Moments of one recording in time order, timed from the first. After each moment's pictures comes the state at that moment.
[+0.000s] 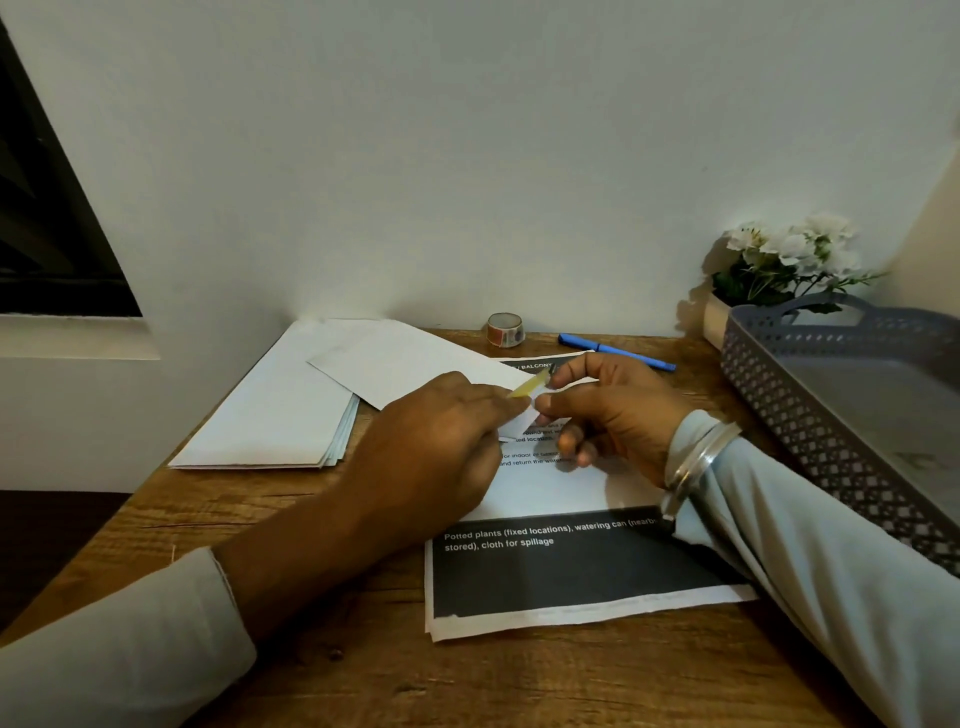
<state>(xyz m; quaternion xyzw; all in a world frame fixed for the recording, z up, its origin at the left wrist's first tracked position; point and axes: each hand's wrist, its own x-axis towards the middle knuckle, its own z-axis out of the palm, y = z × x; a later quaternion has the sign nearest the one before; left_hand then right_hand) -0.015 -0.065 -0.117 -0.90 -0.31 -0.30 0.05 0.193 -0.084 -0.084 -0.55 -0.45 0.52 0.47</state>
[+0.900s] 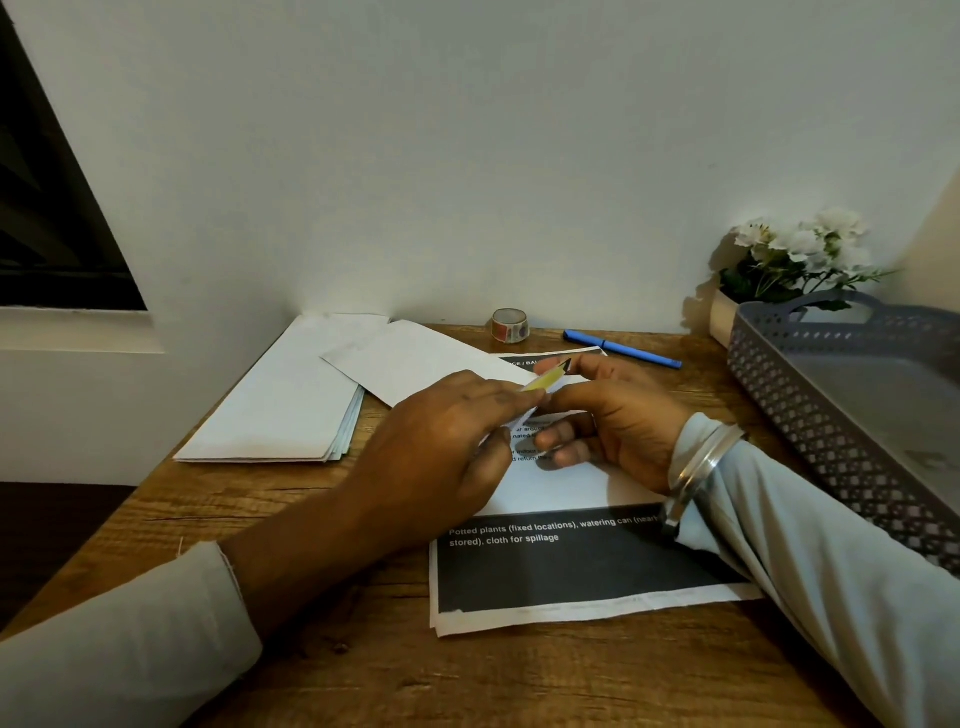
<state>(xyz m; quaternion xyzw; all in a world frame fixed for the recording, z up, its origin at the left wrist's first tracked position) -0.014 -0.062 -0.124 -0.90 -0.27 -0.34 0.00 0.189 -0.082 -0.087 -0.53 -0.44 0.57 0.45</state>
